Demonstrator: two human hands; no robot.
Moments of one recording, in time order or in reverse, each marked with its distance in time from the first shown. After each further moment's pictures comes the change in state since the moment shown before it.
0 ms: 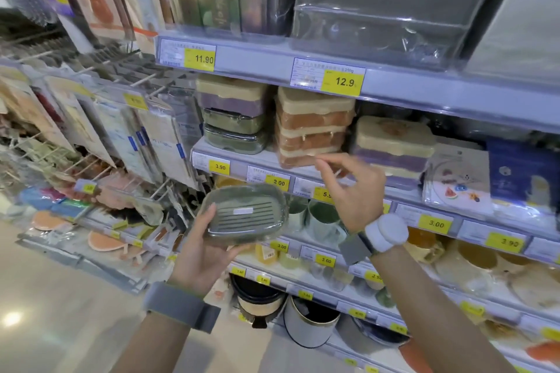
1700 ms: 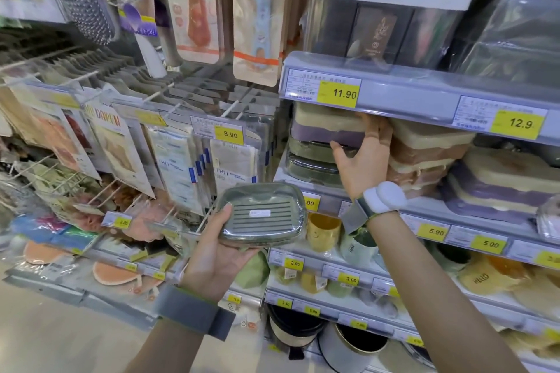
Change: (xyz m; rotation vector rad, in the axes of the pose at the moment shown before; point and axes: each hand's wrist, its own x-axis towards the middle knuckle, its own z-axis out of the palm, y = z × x) left_hand 0.063 0.156 -0.101 -0.052 -0.031 -0.122; right_hand 0.092 -0.066 0.192 -0.295 0.112 0.275
